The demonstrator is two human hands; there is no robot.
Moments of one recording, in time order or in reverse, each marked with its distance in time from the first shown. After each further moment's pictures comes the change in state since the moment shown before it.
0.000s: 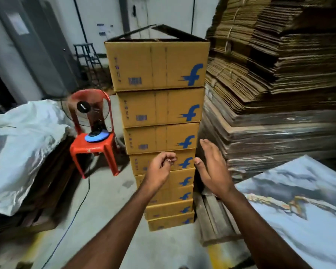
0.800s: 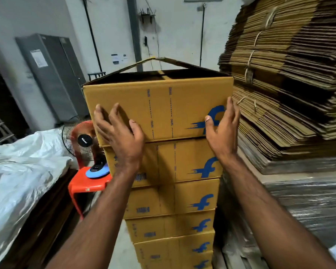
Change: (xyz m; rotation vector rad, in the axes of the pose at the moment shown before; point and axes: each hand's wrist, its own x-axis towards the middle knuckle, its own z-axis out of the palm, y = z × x) left_hand 0.290 0.087 -0.095 0.485 0.977 0.478; right_hand 0.349 0.062 0.027 0.164 0.526 0.082
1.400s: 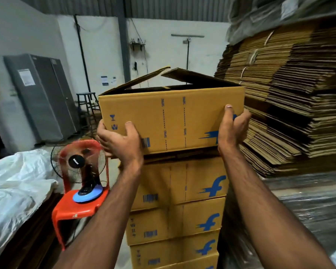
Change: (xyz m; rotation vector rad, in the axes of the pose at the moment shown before) left_hand 0.056 0.006 -0.028 -0.508 0.133 -0.413; right_hand 0.040 -0.088 -0.001 0.261 0.429 0.355
